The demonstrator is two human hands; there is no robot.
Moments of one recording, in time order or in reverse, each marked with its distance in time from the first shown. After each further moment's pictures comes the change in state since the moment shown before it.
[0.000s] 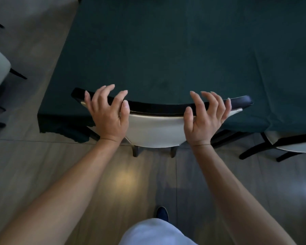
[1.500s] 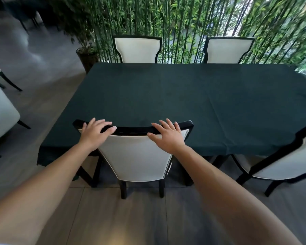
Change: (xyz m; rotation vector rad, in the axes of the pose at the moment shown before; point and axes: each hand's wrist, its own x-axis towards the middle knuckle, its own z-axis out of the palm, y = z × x) left_hand 0.035 0.024 -0.083 -0.161 -0.821 -0.233; right_hand 0.048 0.009 -0.099 0.116 -1.036 -0.037
